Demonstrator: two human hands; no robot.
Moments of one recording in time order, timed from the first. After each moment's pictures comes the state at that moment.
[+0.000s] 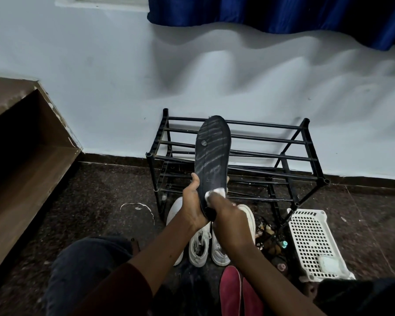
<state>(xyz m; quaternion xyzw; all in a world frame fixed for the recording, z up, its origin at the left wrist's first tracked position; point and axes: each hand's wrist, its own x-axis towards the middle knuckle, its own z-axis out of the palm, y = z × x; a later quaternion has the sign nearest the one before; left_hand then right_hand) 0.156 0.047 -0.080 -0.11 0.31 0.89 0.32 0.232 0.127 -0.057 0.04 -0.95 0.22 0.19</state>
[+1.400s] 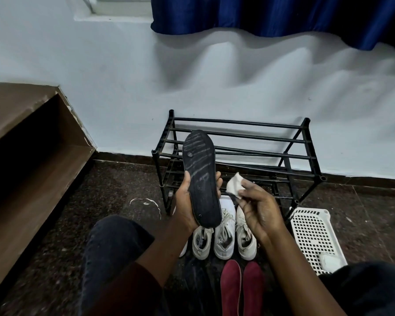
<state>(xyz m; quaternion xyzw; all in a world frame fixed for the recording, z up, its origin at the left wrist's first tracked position) 0.187 0.042 -0.069 -0.08 0.24 0.93 0.26 0.240 0.185 -0.015 -0.21 -0.36 0.91 0.00</state>
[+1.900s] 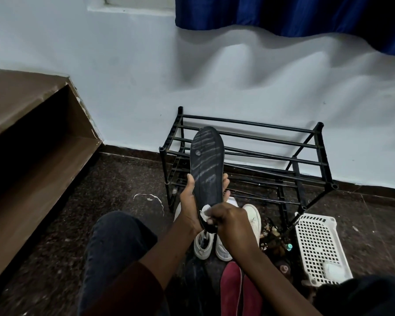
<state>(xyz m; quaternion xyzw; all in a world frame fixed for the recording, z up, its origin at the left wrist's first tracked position) 0.187 0.037 -0.080 -0.05 0.25 0.93 0.26 0.249 0.138 -0.054 0.12 -0.90 0.39 0.12</state>
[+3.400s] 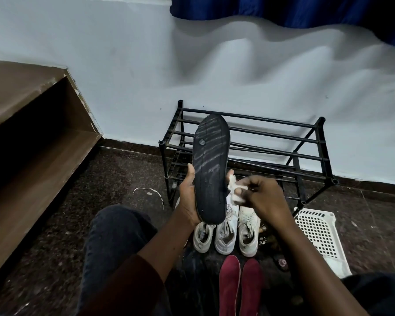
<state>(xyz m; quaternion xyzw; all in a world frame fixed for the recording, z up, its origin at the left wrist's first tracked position) 0.183 0.040 -0.075 -0.08 0.27 0.92 0.26 0.231 0.187 0.007 -0.12 -0.82 0.56 -0.04</state>
